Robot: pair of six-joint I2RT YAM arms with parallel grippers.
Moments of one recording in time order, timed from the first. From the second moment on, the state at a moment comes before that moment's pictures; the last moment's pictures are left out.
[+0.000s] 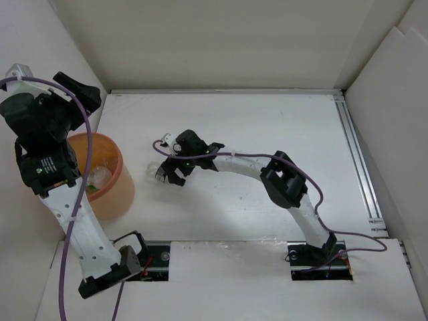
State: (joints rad) left arm 0.46 1.10 1.75 -0.84 0.31 -0.53; right arm 0.94 2.26 1.80 -0.25 -0.27 0.02
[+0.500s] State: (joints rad) left arm 0.41 1.17 1.68 -0.67 0.66 -0.54; right arm 0.95 2.31 1.82 -0.28 -0.27 0.04
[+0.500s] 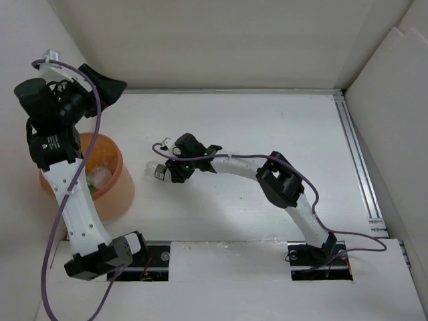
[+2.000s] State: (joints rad) left arm -0.46 1.60 1.54 0.20 0.72 -0.76; right arm 0.46 1.27 1.21 0.04 -0.55 0.47
